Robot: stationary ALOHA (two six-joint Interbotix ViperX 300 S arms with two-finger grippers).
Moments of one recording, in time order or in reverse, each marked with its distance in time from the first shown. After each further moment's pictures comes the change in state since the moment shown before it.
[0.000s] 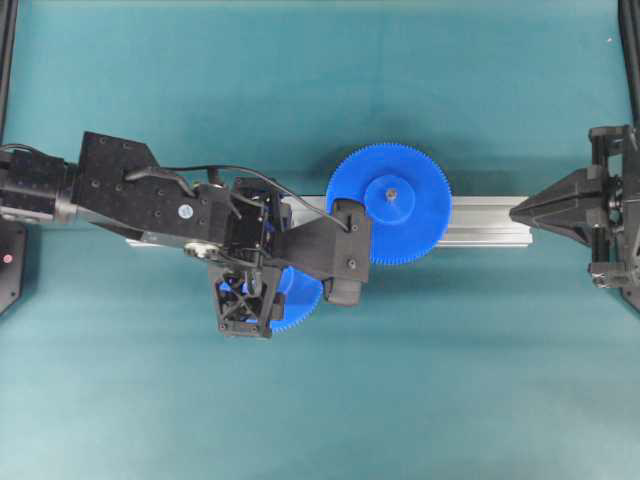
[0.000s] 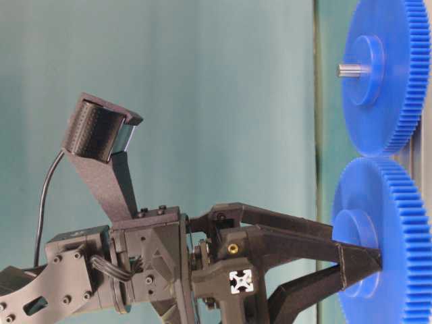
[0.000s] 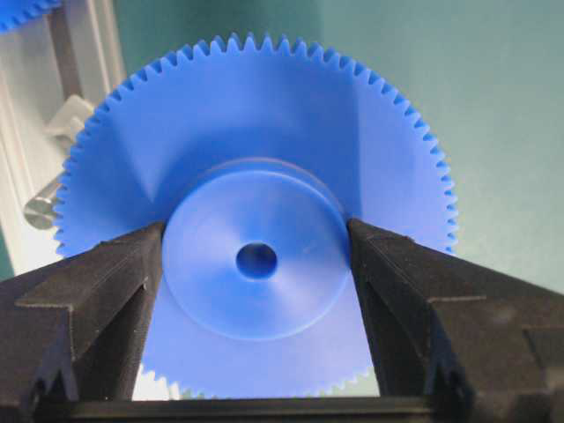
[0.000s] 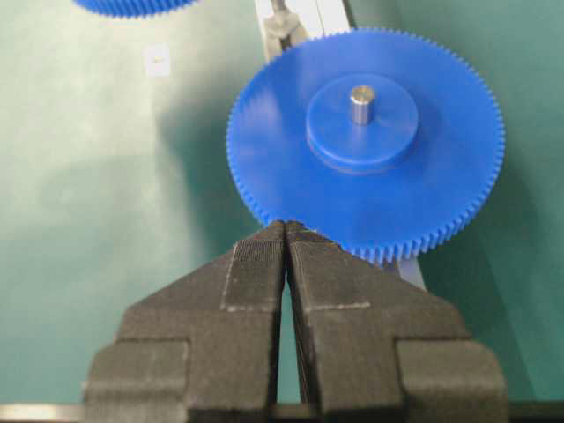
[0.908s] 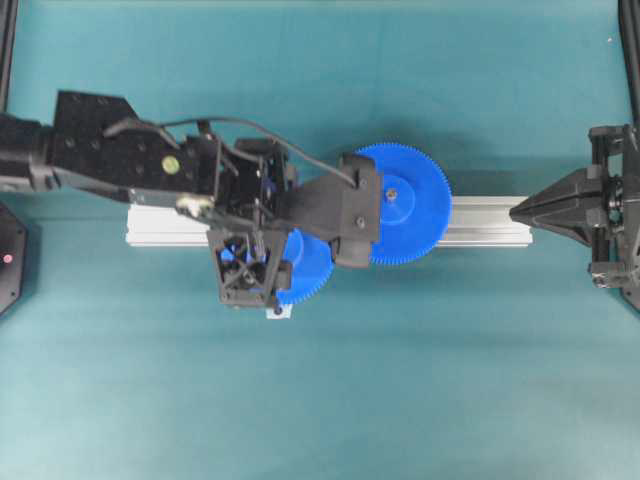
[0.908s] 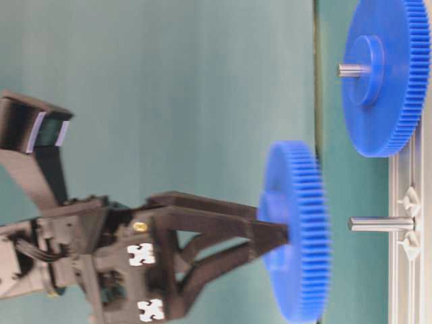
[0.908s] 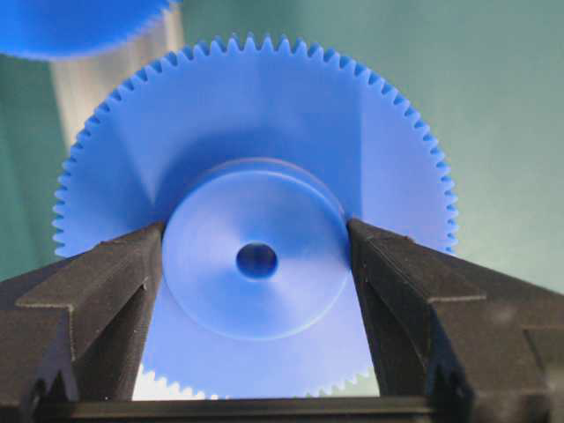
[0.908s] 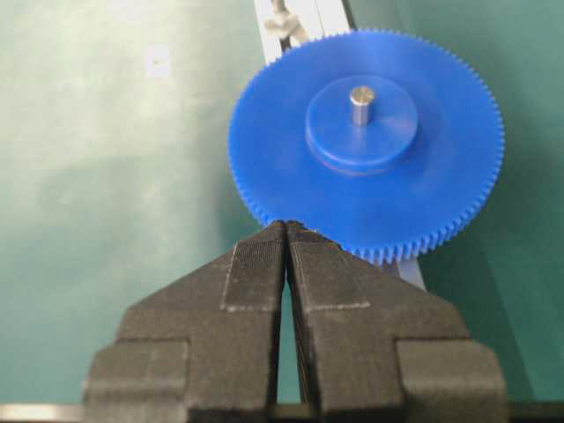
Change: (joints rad) left arm 0.060 -0.048 -0.118 0.000 0.115 0.049; right arm -0.002 0.000 -0.002 0.000 0.000 0.000
